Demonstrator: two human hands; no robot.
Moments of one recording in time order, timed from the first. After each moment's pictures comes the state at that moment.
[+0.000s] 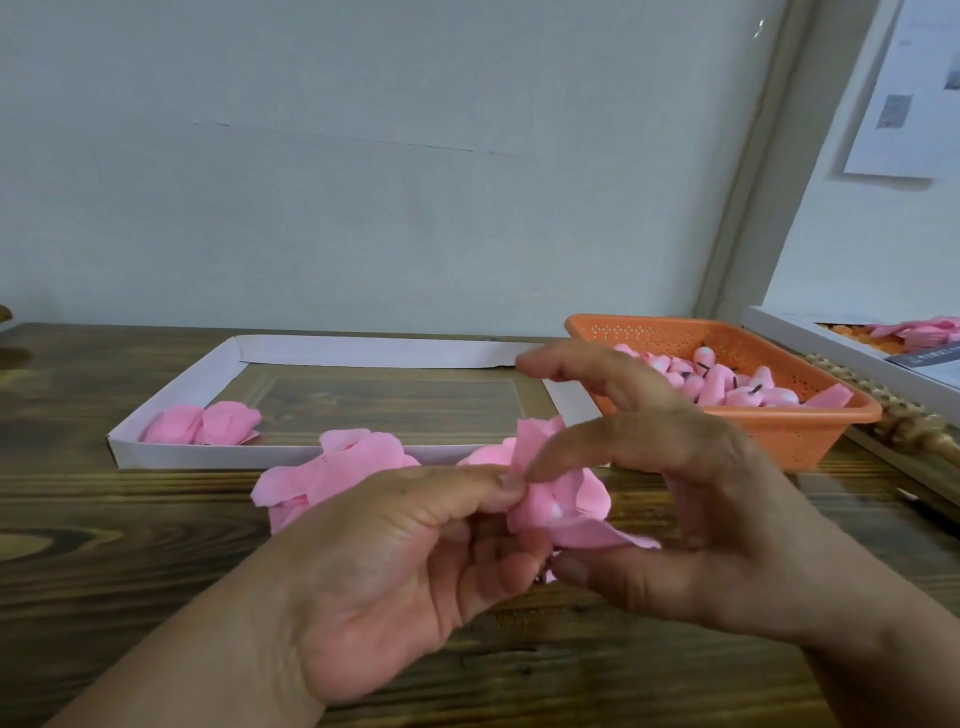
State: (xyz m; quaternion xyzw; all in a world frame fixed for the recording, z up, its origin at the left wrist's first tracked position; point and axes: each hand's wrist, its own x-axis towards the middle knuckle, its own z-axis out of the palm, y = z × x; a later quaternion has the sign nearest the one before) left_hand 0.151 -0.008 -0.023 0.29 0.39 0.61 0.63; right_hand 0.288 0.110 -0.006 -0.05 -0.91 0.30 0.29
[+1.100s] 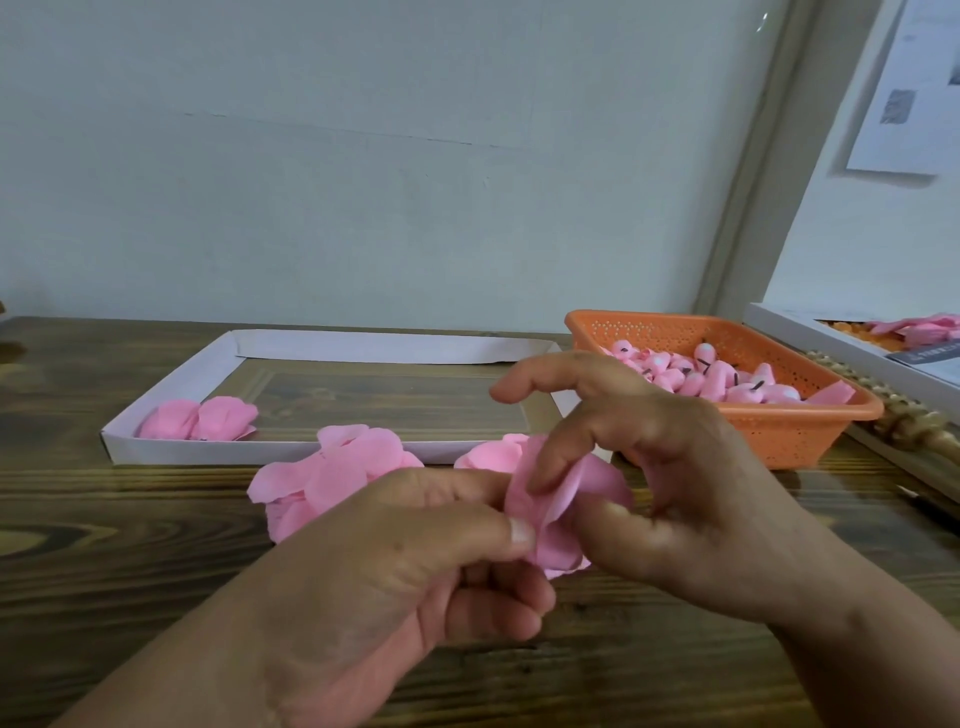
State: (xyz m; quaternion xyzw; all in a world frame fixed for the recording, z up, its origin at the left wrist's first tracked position) left_hand 0.144 -0.014 -0.033 0.44 0.40 0.55 0.59; right_hand 0.289 0.099 -0.012 -0.02 -0.91 0.28 0.31
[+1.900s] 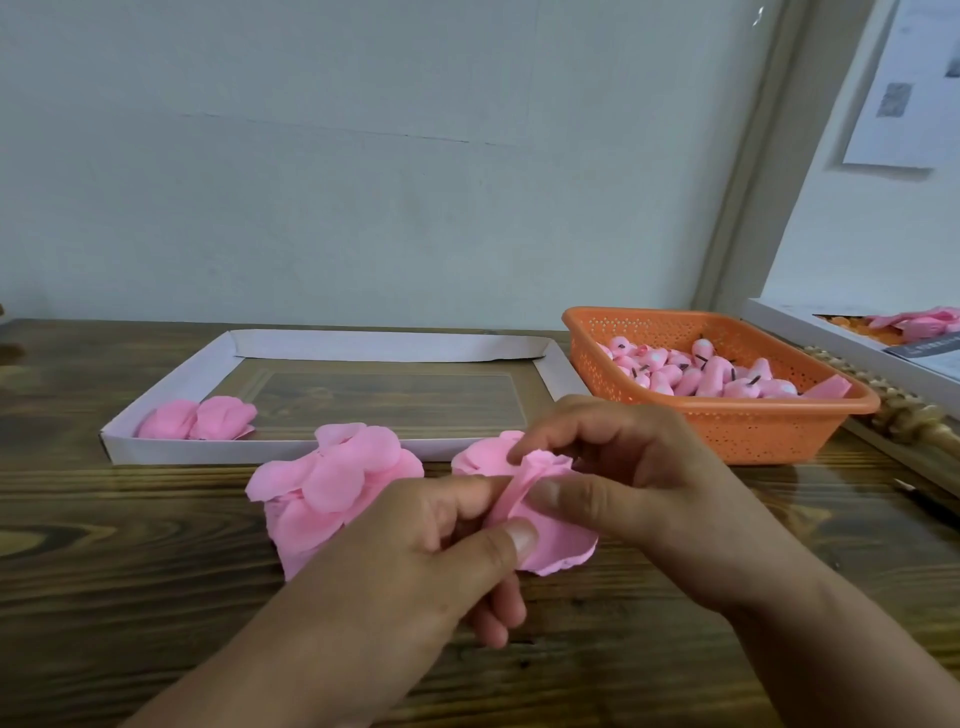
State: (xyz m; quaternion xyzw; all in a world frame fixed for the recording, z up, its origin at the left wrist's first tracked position) left_hand 0.147 -0.012 -0.051 0.52 0.55 0.52 0.40; right_hand 0.287 0.110 -0.032 -0.11 -0.82 0.48 0.30
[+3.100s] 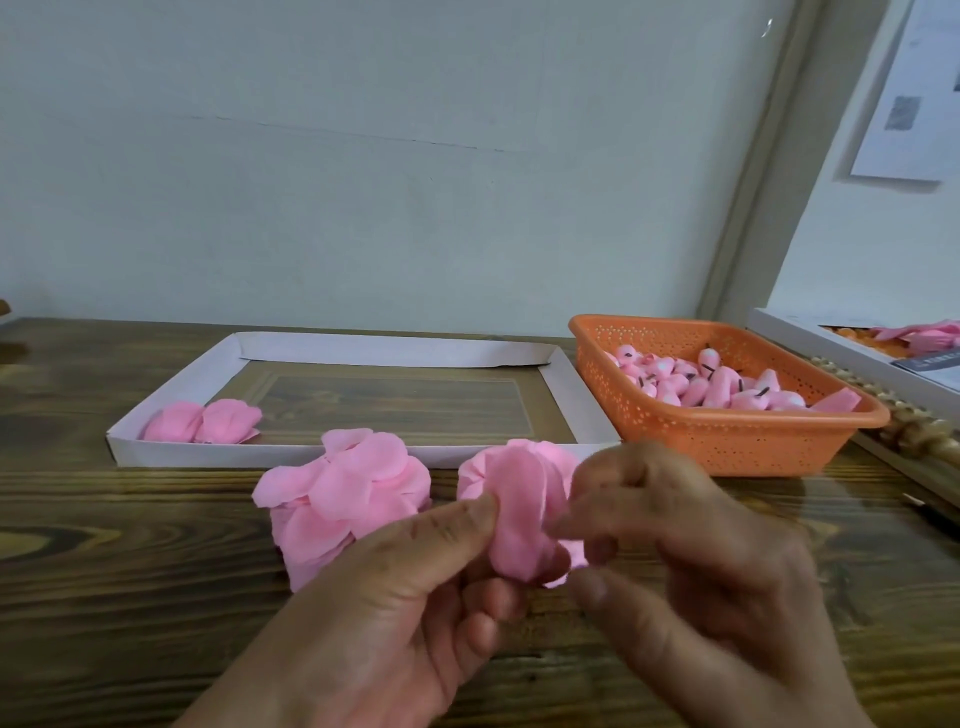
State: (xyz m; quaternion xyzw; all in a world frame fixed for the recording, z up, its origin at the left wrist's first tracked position) left_hand 0.153 -0.013 -0.053 0.23 0.36 0.67 0.61; right_hand 0.297 0.073 -0.046 -0.01 -0.82 0.31 0.48
